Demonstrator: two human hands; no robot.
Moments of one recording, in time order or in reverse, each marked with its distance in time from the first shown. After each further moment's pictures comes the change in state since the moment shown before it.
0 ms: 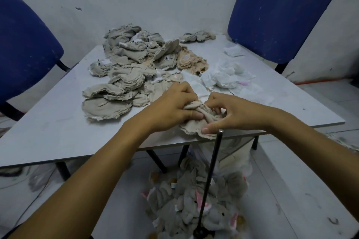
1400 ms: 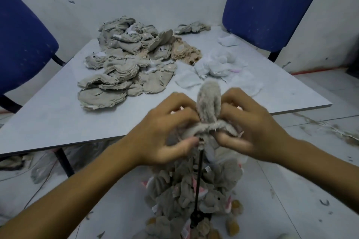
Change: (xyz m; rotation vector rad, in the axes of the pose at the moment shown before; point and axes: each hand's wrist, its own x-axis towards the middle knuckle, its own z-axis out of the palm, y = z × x) left_hand -0.070 0.041 0.023 0.048 0.257 0.461; right_hand -0.073 -0.020 0.043 -0.324 0.602 -0.459
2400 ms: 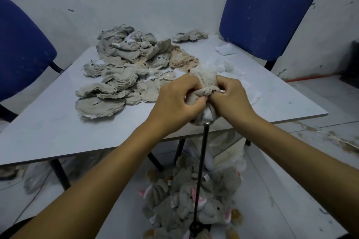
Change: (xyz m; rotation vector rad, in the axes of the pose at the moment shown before) left_hand 0.059 -0.026 0.016 -0.004 0.280 -0.312; right_hand 0.057 0.040 0.032 0.381 0.231 0.795
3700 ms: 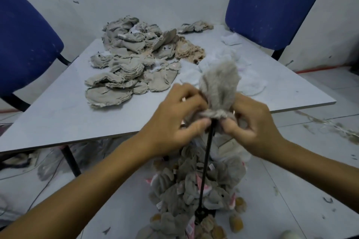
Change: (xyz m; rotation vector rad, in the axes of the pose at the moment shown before) left_hand -0.054 0.011 -0.025 -0.012 -0.213 0.134; right_hand -0.071 0.008 -0.021 -0.208 -0.118 -0.545
